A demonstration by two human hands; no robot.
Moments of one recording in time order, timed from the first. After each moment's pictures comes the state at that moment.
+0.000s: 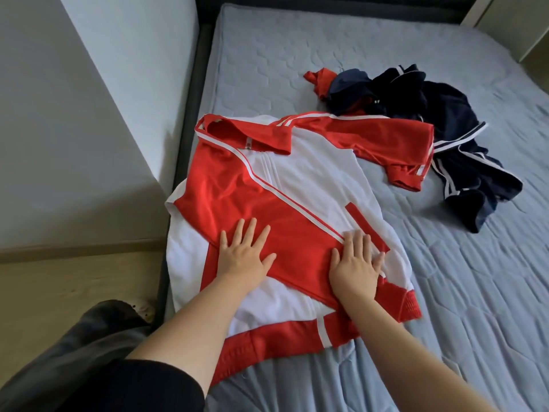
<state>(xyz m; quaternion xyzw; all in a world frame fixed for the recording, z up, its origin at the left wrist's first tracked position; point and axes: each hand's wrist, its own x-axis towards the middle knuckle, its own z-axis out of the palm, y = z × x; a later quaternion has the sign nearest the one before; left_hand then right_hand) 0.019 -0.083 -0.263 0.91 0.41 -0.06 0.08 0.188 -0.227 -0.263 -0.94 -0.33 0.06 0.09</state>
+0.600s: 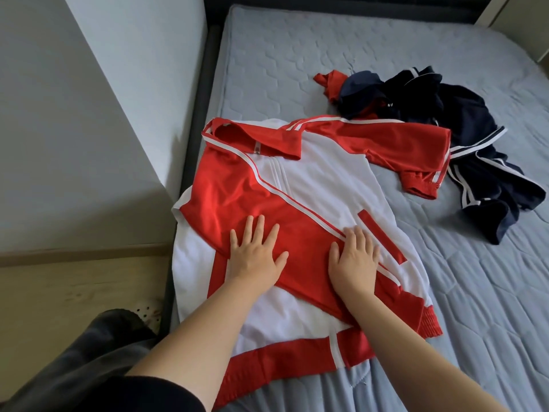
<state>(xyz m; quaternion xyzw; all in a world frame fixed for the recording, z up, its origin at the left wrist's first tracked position) 0.033 -0.070 -0.254 0.90 0.41 -0.02 0.10 0.185 -0.188 -0.257 -0.91 -0.37 0.01 0.19</state>
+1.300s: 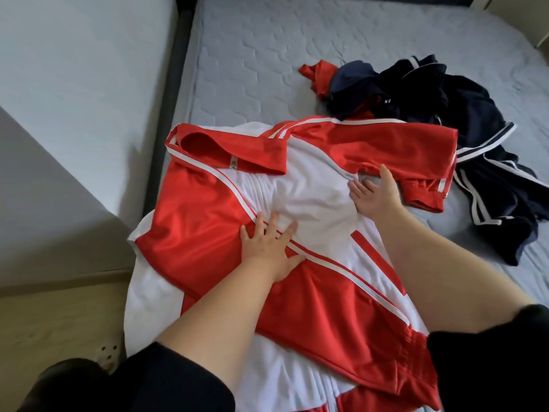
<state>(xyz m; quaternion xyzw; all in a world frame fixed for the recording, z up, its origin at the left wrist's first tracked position) 0.135 -0.015 -0.264 0.91 0.35 -0.16 0.12 0.372 -0.058 -0.226 -0.50 0.13 0.43 0.74</state>
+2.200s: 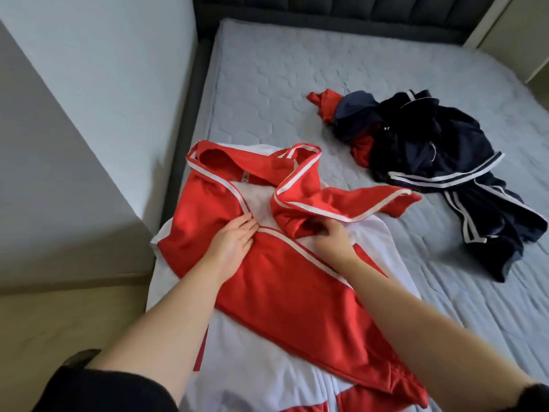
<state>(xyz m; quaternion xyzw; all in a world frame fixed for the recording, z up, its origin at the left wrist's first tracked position) 0.069 0.023 -0.222 0.35 0.37 0.25 0.82 0.253 -0.078 -0.236 -0.80 -0.39 0.20 0.40</state>
